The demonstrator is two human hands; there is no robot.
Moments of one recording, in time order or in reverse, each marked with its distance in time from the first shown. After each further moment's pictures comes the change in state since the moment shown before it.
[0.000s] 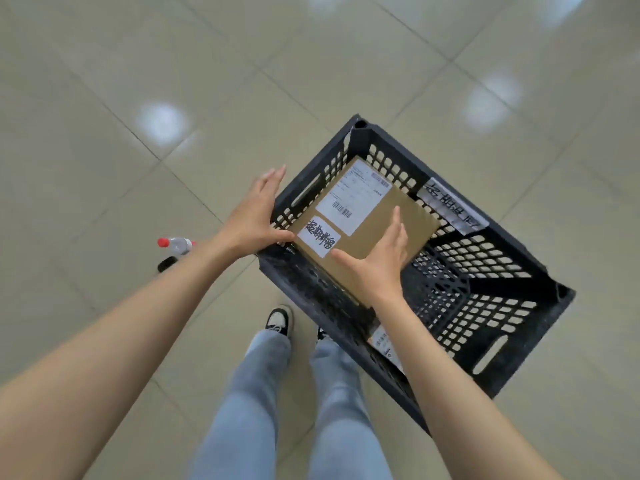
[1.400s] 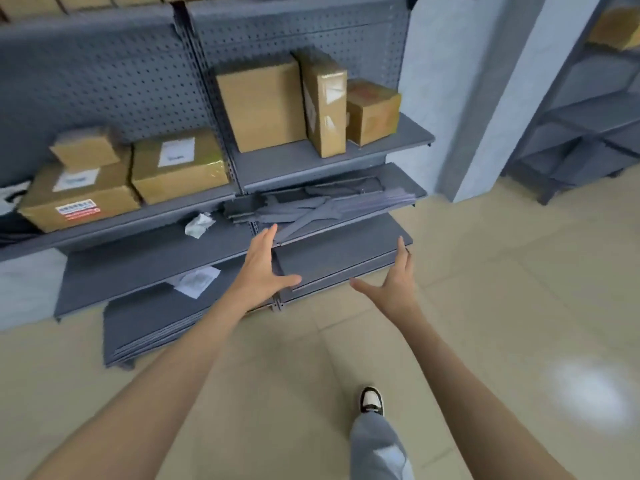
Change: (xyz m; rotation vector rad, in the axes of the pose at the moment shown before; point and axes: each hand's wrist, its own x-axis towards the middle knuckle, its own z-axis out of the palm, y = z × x) left_hand -0.924 -0.481 -0.155 -0.588 1.592 -1.416; right_hand -0.750 -0.235 0.748 -0.619 -1.536 -1.341
